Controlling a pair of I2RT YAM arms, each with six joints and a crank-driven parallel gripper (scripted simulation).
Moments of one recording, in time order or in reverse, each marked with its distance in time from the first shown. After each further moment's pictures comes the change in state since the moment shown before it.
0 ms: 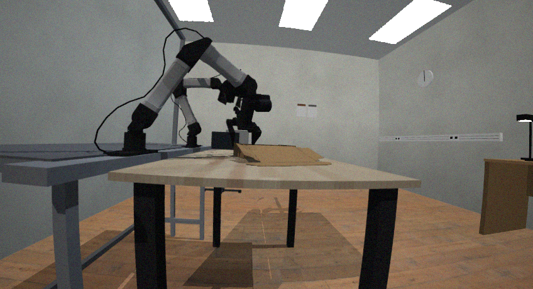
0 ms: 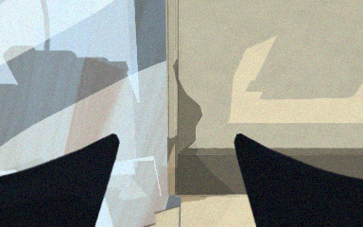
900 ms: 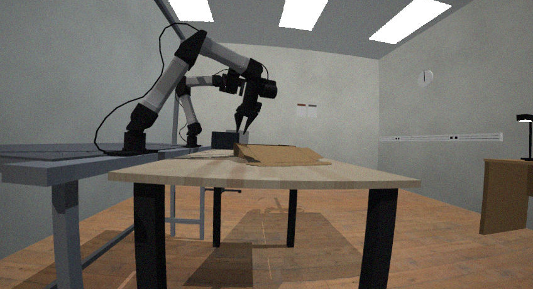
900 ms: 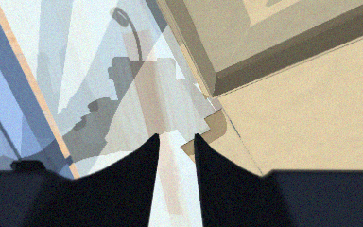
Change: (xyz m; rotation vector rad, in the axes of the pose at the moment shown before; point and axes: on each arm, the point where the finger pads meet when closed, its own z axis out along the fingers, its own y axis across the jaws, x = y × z) left arm -0.076 -0.033 0.028 0.223 -0.187 0.035; right arm 0.006 0.024 -0.074 0.006 0.089 0.582
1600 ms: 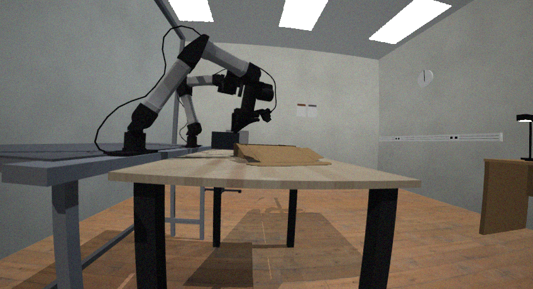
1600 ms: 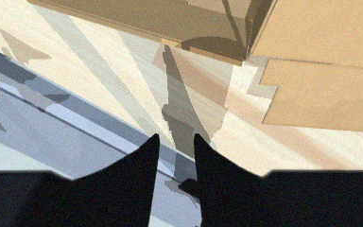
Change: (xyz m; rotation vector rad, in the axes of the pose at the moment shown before) left arm 0.011 -0.013 0.015 0.052 0.055 0.012; right arm -0.015 0.034 0.014 0.132 0.122 0.900
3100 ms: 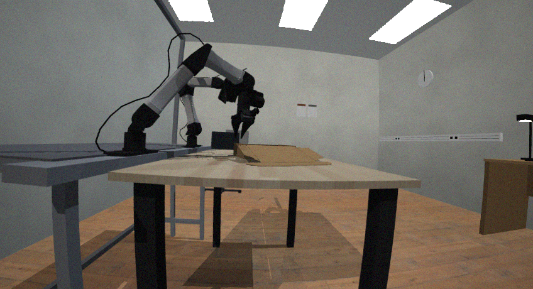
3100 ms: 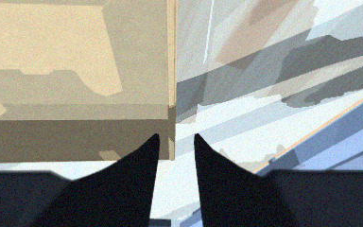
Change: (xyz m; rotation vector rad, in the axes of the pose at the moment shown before) left arm 0.056 0.020 0.022 -0.198 0.171 -0.136; right arm -0.046 0.049 0.041 0.279 -0.252 1.646
